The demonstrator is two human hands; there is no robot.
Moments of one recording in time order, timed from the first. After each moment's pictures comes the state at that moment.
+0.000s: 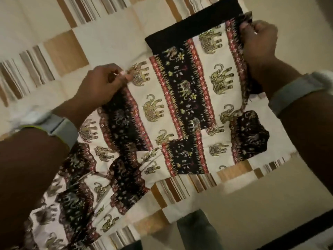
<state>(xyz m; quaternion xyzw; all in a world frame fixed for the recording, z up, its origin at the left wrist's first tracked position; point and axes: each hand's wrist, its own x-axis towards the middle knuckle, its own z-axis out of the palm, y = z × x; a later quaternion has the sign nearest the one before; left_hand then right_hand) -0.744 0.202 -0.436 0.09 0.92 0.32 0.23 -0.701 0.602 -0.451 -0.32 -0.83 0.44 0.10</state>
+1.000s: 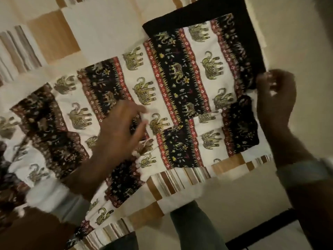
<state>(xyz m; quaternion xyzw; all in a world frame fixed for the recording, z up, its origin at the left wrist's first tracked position) -0.601 0.214 -0.434 0.20 0.91 0.31 0.17 -0.550 0.583 -0.445 -0.38 -0.85 0.34 0.15</state>
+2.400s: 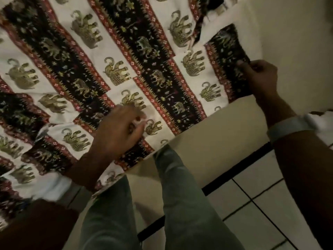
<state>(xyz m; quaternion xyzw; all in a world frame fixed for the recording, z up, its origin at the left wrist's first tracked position) -0.478 0.240 -0.437 0.31 0.85 0.26 0.32 -0.390 0.643 -0.457 -0.50 -0.76 0.43 -0.02</state>
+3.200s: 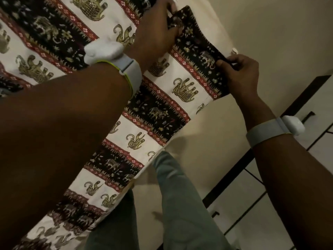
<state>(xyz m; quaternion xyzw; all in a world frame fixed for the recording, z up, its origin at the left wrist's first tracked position) -0.587 0.534 -0.492 0.33 0.82 0.35 0.30 -0.355 0.656 -0.486 -0.56 -0.72 0.41 0.06</state>
